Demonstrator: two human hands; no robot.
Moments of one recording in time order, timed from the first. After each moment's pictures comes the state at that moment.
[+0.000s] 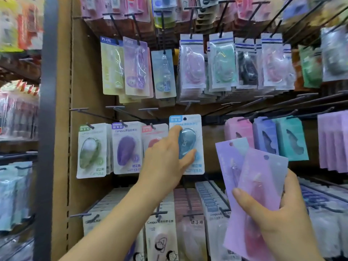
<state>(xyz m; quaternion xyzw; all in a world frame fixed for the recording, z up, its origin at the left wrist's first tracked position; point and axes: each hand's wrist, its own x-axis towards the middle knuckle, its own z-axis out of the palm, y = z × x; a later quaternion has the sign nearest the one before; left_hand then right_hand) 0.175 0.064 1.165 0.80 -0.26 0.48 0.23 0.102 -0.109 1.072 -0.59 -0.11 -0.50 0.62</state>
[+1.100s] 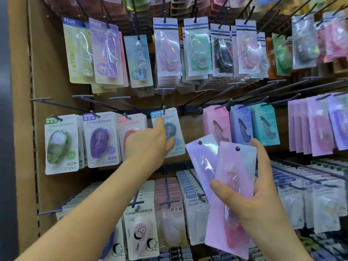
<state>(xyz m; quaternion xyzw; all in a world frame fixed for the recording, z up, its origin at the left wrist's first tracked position) 0.217 0.033 1.176 0.85 -0.14 0.51 0.02 0.086 -0.121 1.068 -0.64 -0.14 -0.43 0.62</state>
